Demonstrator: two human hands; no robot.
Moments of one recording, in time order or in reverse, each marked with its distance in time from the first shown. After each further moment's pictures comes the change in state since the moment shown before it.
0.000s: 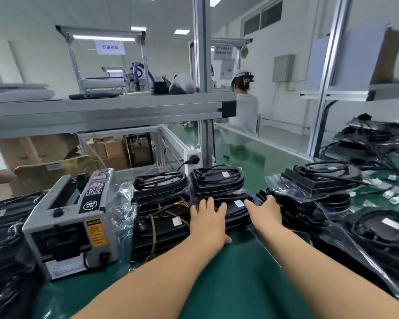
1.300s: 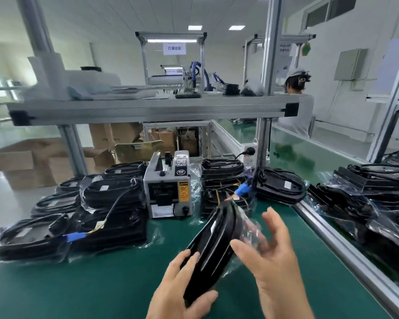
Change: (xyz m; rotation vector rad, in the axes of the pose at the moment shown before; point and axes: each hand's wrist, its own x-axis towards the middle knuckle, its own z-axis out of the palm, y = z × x) left_hand -0.339 -0.094 0.005 -0.807 0.440 -0.193; right_hand -0.302 -0.006 -0.019 0.668 -0.547 -0.322
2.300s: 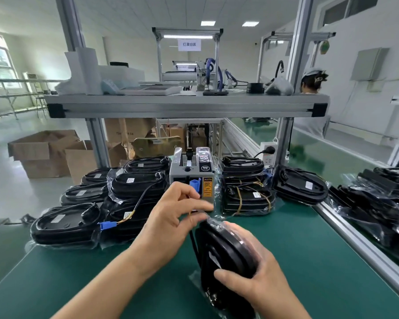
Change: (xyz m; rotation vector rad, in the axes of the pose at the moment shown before) left_hand 0.073 0.005 -0.110 -0.070 0.055 0.335; right_hand -0.010 0.008 0.051 -0.275 -0.379 -0.150
